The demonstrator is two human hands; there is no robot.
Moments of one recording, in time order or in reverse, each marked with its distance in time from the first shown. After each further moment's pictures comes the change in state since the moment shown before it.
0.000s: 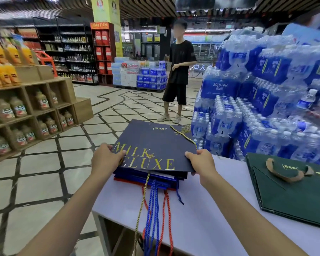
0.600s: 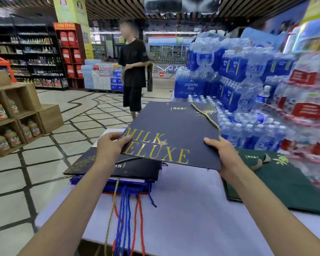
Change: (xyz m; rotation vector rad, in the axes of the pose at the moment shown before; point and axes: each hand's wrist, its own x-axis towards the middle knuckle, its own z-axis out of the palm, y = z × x) left_hand -0.025 0.102 0.060 -0.670 -0.200 0.061; right_hand -0.026 -0.022 -0.140 0.576 -0.112 -0.098
